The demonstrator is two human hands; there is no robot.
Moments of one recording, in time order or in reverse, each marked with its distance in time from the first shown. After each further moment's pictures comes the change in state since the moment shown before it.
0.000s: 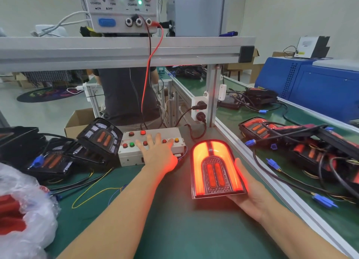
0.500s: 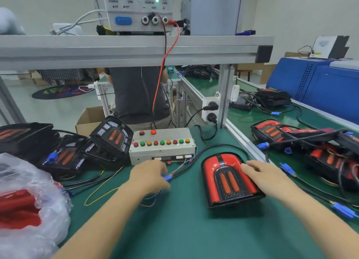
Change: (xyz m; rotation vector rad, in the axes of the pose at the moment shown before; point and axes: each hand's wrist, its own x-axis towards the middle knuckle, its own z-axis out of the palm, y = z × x) left_hand -0.053 -0.057 -0.016 -0.147 -0.214 0.066; right_hand 0.006 -0.045 0.005 -1.423 0.189 -0.246
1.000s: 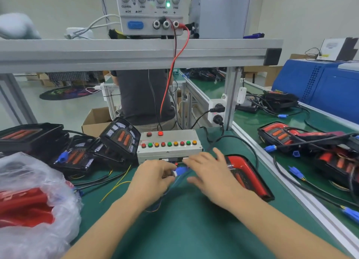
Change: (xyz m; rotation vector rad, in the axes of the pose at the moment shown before) left_hand -0.029 -0.015 0.000 -0.295 0.415 0.312; right_hand -0.008 -0.100 0.071 -0.485 0.076 -0.746
